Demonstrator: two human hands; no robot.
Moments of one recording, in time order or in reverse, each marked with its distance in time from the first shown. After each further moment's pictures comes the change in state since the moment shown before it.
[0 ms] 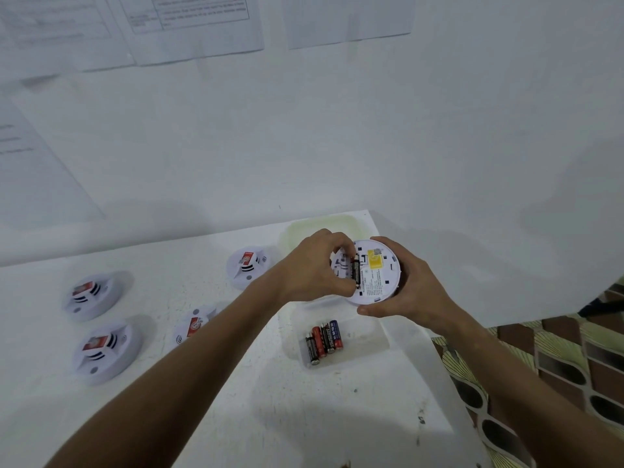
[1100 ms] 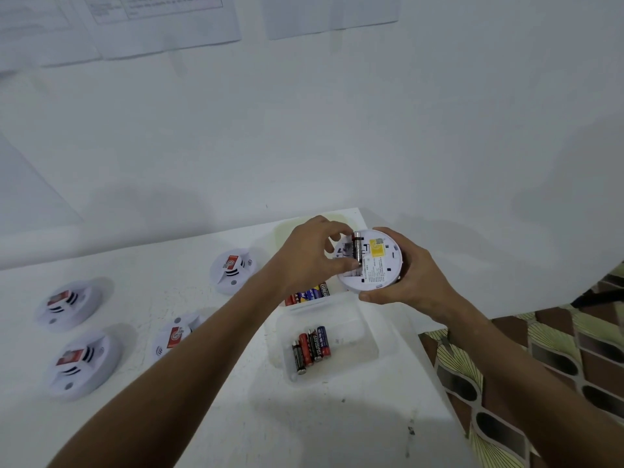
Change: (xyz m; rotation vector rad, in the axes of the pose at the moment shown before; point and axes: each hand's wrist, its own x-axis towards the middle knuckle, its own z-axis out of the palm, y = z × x) left_hand 0.038 -0.006 0.011 0.034 0.163 0.043; right_hand 0.015 0.013 -0.029 0.035 0.021 0.026
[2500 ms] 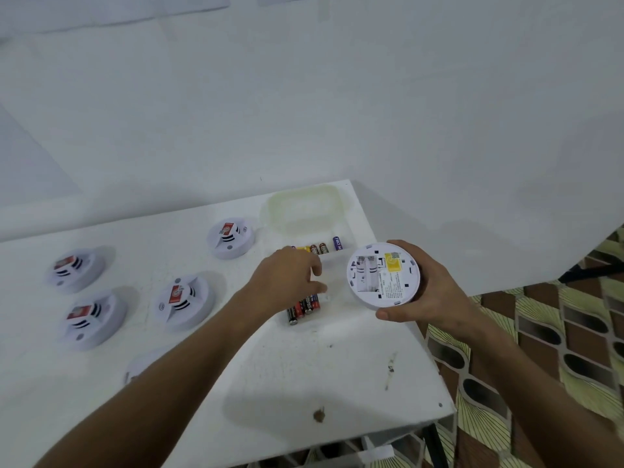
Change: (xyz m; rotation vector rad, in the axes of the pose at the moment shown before) left_hand -0.070 -0.016 0.036 0.399 -0.232 -0.148; right_hand -0.097 -0.002 -0.007 -0.007 -0.022 0.136
